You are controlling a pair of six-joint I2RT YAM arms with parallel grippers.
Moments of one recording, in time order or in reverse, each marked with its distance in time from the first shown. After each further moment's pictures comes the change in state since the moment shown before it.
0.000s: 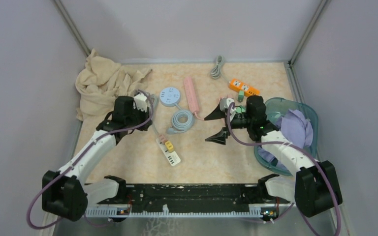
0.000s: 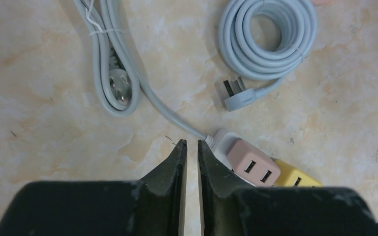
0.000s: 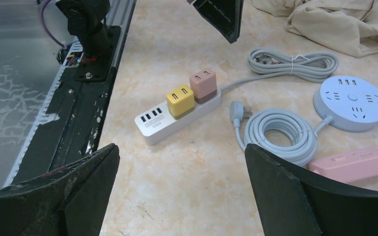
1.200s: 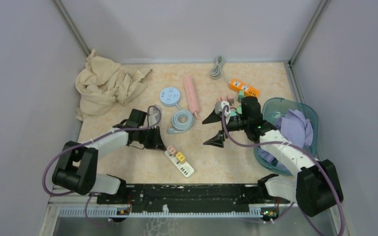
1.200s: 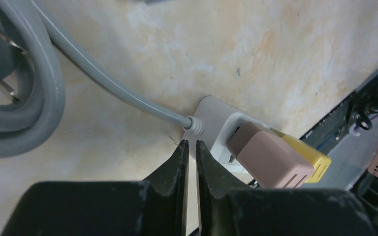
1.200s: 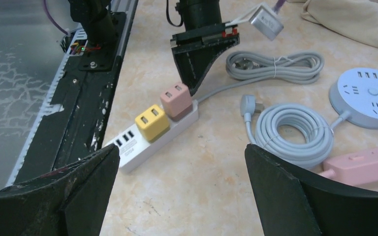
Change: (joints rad) left arm -0.016 0.304 -0.122 -0.010 0.354 -0.260; right arm 0.038 0.001 0.010 -0.105 0.028 -0.079
